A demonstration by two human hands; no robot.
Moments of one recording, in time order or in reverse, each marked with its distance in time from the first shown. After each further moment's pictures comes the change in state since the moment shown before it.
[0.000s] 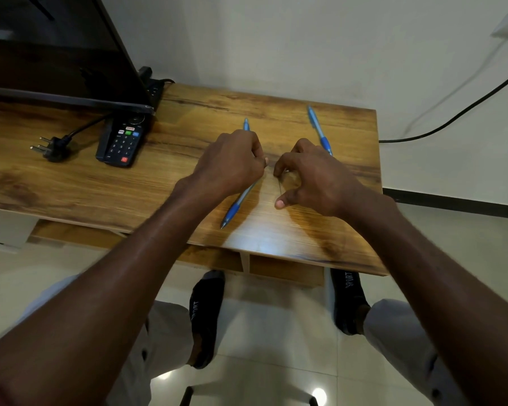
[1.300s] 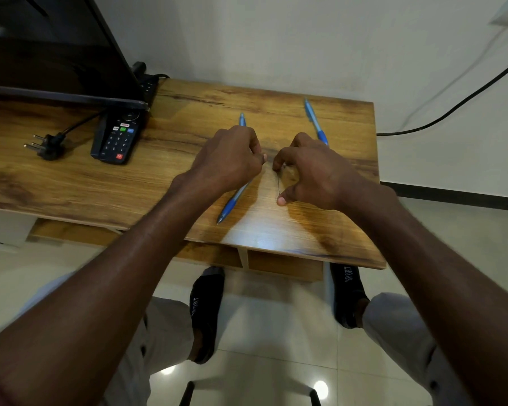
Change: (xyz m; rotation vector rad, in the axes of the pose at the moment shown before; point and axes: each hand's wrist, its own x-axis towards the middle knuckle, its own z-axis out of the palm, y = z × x) left_hand 0.001 0.003 0.004 0.009 -0.025 -0.005; right_hand -0.004 -0.003 -0.009 -0.043 -0.061 0.014
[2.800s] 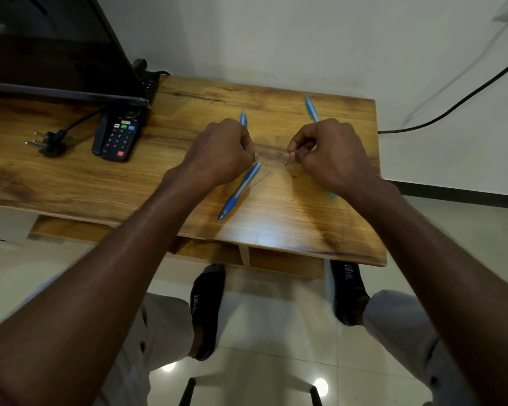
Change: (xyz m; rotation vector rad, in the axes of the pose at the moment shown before) left_hand -0.003 -0.009 -0.015 -0.012 -0.026 -0.018; right_hand 0.001 0.009 -0.004 0.358 0.360 0.143
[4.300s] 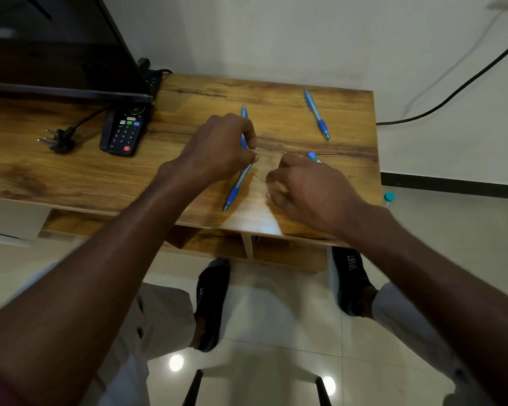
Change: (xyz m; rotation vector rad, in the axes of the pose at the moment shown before) left_hand -0.019 0.004 -0.013 0.072 -0.031 0.098; right_hand -0.059 -0.017 0.020 -0.405 -0.217 -0.330
